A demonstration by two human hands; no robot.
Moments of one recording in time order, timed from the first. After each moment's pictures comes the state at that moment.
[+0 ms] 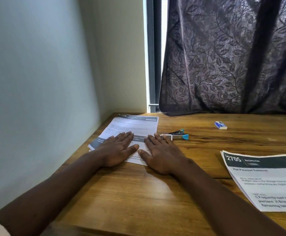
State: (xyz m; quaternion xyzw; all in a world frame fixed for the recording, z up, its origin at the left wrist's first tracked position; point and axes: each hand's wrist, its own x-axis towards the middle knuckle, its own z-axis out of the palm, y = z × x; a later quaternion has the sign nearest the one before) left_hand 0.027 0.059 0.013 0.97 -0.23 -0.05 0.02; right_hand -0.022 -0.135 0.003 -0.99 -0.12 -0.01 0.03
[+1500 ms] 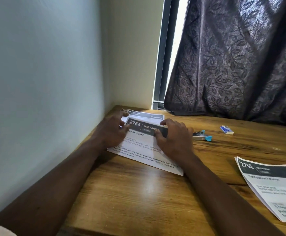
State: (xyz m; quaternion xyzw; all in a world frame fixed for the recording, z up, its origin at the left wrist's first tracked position) left_hand 0.057 0.094 0.021 0.91 -0.17 0.16 0.35; right_hand 0.005 -0.120 0.012 -0.94 0.04 -0.29 0.16
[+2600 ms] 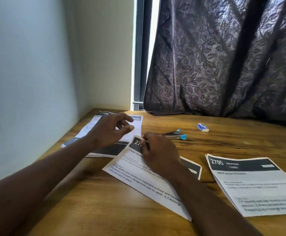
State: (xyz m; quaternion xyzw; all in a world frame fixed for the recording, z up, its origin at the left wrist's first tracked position) left_hand 0.068 0.026 0.029 0.86 -0.33 0.17 0.35; right_hand -0.031 -0.149 0.006 -0.96 -0.01 -0.22 0.17
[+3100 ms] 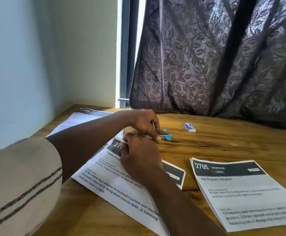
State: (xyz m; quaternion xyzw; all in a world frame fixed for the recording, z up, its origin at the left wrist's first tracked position) left_hand 0.125 -0.135 0.063 0.88 -0.45 -0.10 0.12; right_hand -0.025 -0.157 0.003 -0.96 -0.03 -0.23 0.16
